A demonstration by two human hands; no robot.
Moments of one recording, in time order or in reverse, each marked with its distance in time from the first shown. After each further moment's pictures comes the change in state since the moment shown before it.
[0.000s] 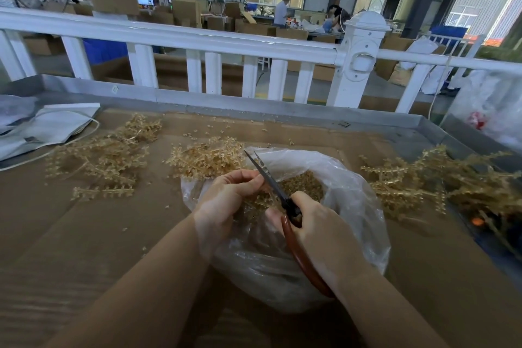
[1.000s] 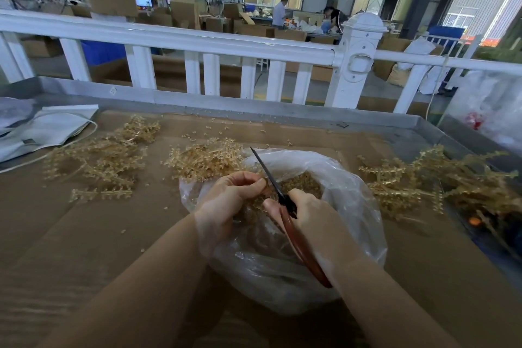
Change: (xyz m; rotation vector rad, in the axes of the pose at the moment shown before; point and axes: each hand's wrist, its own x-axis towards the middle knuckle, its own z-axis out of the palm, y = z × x) left_hand 0.005 -0.002 -0.002 0.029 -0.061 -0.039; right_hand 0.015 -0.001 -0.001 0.088 -0.078 0.071
